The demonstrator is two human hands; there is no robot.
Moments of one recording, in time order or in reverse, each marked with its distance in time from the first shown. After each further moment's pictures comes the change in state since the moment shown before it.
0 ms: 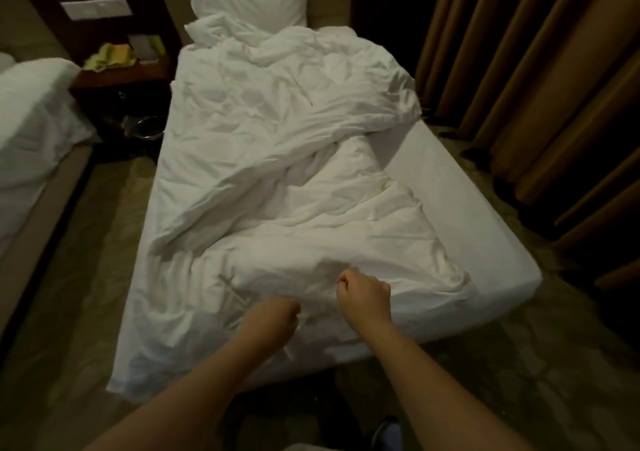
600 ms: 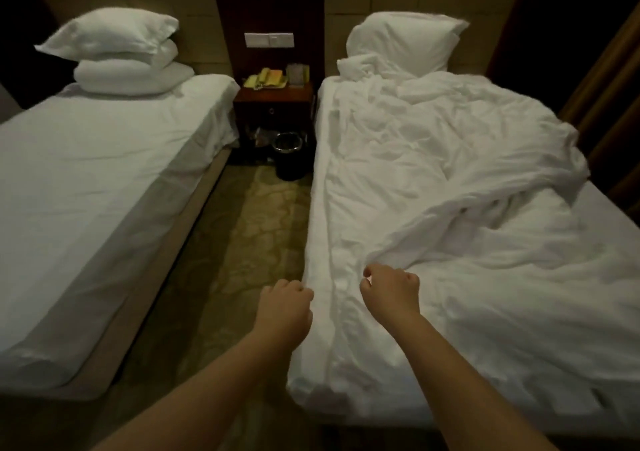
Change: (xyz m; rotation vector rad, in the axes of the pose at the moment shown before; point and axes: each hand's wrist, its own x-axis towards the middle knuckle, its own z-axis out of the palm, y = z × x) left_hand -0.131 -0.405 -0.067 0.070 0.297 -0.160; right_hand -0.018 -0.400 0.148 -0.227 0.075 -0.232
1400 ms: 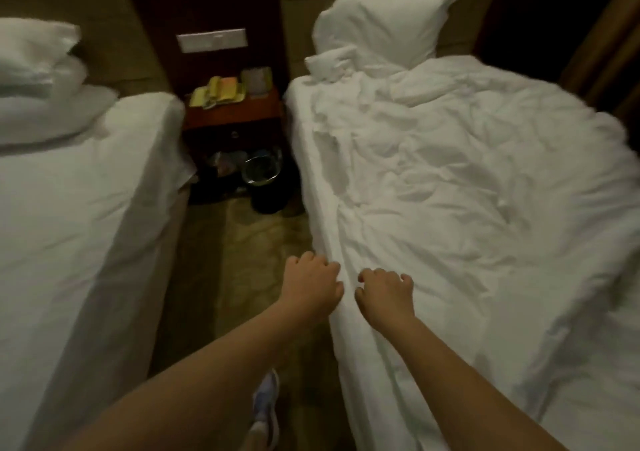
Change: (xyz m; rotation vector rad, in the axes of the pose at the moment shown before) left_hand 0.422 -0.169 -0.068 0.090 -0.062 0.277; right_hand 0.383 -0.147 0.049 -0.088 -0.131 0.117
